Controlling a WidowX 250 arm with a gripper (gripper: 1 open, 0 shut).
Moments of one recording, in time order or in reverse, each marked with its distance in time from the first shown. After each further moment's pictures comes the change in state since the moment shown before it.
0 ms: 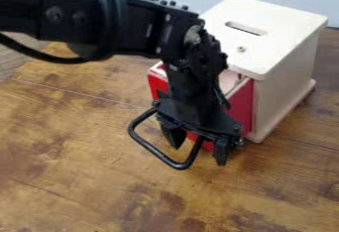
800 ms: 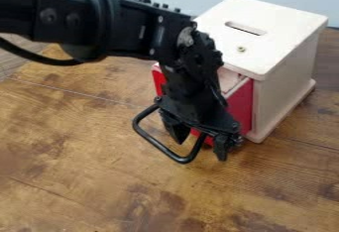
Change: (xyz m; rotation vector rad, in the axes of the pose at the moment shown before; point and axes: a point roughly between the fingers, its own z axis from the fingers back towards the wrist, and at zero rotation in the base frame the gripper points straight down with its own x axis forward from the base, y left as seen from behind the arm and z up) arm 0.009 0.007 -0.004 -0.007 -0.065 -0.044
